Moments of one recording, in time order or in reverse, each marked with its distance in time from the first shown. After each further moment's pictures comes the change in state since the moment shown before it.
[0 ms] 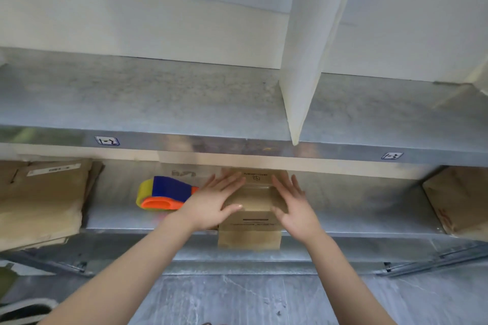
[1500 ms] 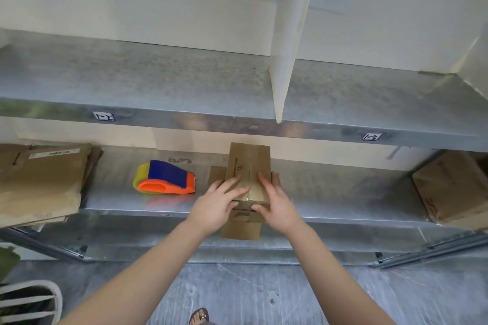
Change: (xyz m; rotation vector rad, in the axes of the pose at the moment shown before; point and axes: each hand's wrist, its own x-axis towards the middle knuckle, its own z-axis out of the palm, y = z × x) left_hand -0.014 0.039 0.055 -0.114 0.180 -0.134; right_hand -0.014 0.000 0.027 0.025 -0.120 0.096
